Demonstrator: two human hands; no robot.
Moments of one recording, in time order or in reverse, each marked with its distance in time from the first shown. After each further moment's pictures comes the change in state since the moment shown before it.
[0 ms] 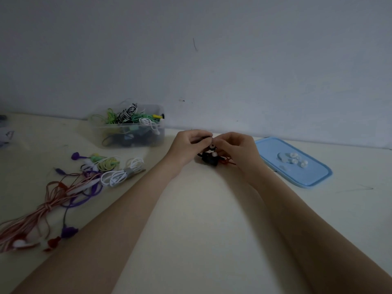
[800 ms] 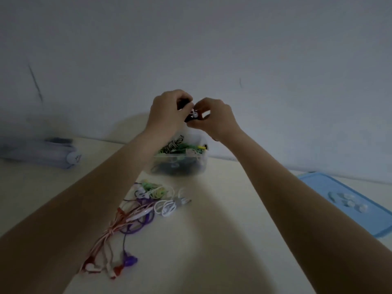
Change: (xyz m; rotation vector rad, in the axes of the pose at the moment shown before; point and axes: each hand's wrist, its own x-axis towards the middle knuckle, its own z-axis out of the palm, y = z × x) left_hand 0.022 0.102 -0.134 0.667 0.469 0.348; right_hand 0.074 -0.115 0.121 -0.594 -0.078 -0.535
